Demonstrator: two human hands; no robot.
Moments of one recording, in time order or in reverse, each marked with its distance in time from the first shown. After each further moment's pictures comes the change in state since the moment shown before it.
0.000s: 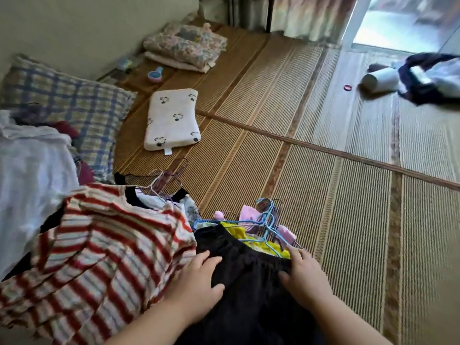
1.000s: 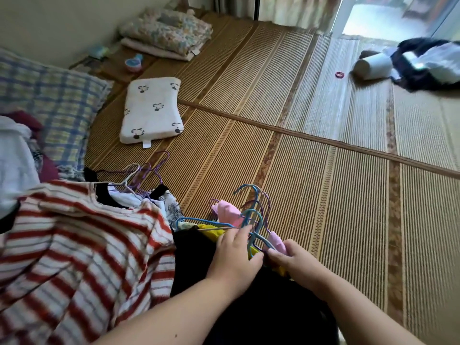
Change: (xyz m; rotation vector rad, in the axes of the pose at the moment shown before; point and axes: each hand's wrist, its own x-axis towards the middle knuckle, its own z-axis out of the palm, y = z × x) left_hand 0.079 0.080 0.045 -0.252 0.214 0.131; right_hand 0.047 0.025 -0.007 0.627 -0.351 0.066
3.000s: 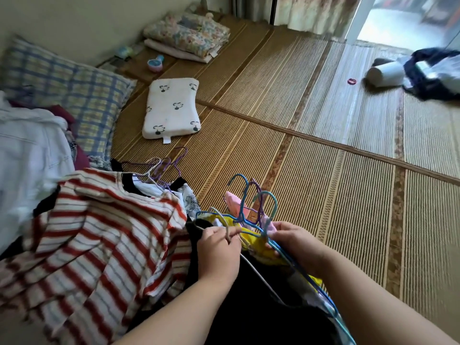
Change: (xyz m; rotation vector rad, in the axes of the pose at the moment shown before) left_hand -0.052 0.005 -0.057 -0.383 0.307 -0.358; right_hand -0.032 -0.055 0.012 0.596 -0.283 -0.013
